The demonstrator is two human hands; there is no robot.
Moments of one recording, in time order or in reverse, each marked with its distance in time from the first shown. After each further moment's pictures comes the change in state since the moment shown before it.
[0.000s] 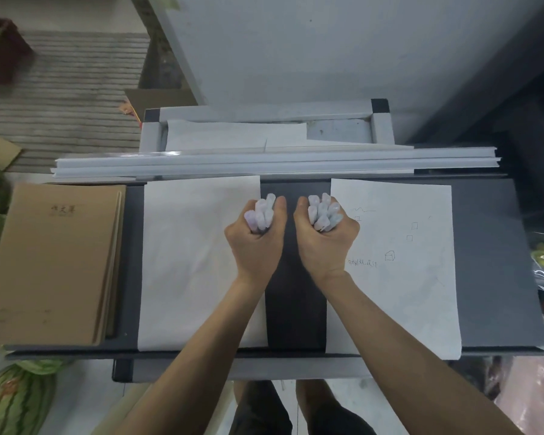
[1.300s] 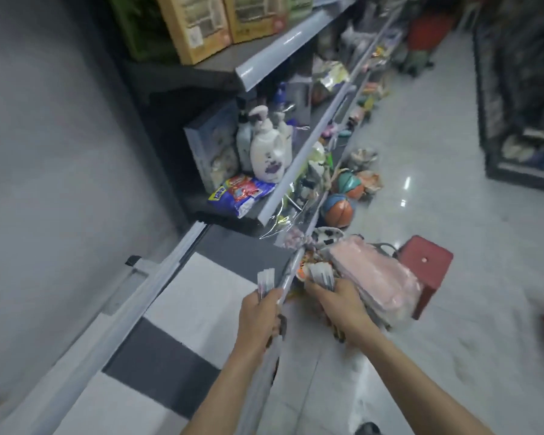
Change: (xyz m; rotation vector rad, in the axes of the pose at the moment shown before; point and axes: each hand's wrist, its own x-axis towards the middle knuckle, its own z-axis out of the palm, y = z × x) left_hand -0.173 0.194 0.014 0.036 -1.488 -0.405; right_hand -0.218 -0.145 -0.267 -0.044 0.703 0.607
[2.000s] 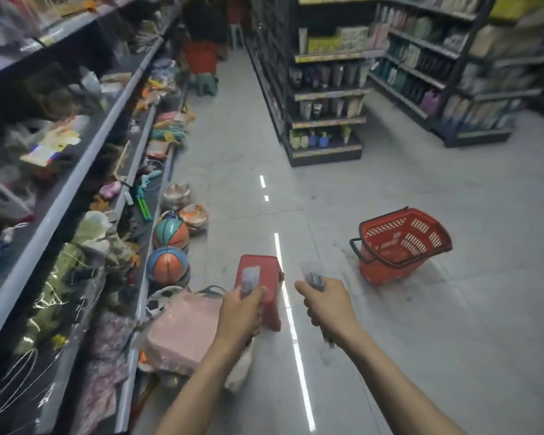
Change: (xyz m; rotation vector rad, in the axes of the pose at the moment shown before) left_hand -0.005 0.031 0.564 0.322 -0.547 0.100; right_hand 0.046 0.132 -0.517 0.344 0.595 0.133
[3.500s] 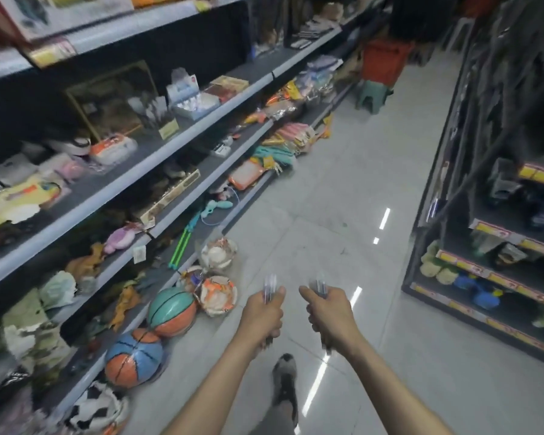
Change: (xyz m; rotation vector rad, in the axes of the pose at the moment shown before) left_hand 0.928 0.372 0.102 -0.286 0.470 -0.192; right_hand 1.004 -0.393 0.184 -0.259 -0.650 -0.025
